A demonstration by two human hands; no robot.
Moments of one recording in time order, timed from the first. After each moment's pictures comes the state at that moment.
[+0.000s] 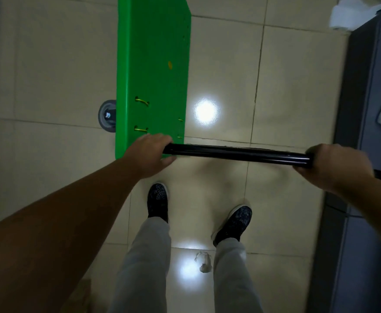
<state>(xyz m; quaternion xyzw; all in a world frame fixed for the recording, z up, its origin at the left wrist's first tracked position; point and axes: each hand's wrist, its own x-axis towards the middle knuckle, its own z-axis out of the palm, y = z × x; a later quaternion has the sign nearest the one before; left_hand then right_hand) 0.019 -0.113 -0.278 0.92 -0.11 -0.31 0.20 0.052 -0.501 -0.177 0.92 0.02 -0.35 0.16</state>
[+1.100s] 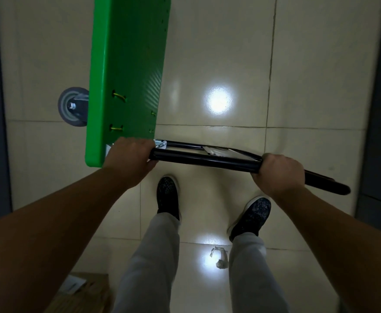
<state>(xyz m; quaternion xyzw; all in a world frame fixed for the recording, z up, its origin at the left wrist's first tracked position) -0.019 -0.096 -0.301 0.95 -0.13 -0.27 0.04 -0.027 -0.443 -0.322 0.94 0.02 -0.33 0.05</state>
